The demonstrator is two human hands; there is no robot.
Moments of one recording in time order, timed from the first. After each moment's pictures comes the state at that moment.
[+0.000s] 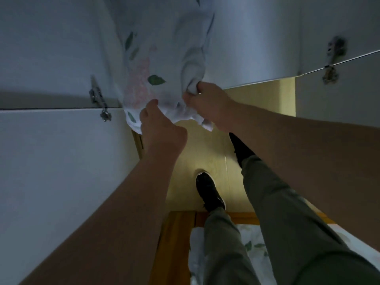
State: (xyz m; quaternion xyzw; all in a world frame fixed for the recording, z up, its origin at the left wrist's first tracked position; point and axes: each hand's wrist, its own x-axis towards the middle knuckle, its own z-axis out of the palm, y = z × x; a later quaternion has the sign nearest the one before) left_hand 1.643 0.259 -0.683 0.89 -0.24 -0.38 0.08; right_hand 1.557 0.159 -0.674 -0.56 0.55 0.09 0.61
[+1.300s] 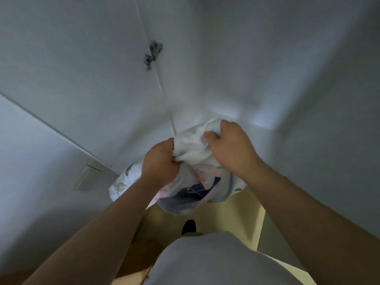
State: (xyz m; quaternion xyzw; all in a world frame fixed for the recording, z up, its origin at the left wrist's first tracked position) left_hand 1.566 0.515 -0.250 0.90 -0.35 -0.02 0.25; right_hand 1.452 0.360 -0.169 -0.86 0.32 -0.08 0.38
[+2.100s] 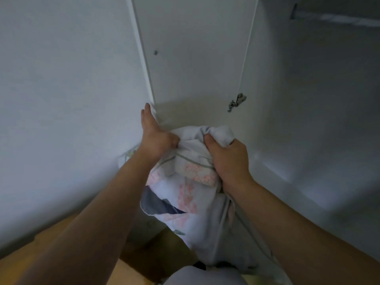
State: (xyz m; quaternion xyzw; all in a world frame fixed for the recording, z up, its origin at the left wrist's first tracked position) left_hand 1.625 0.644 -0.110 0.83 0.01 0.02 0.56; right_hand 1.526 0.481 -0.115 -0.73 0.20 -0.18 0.63
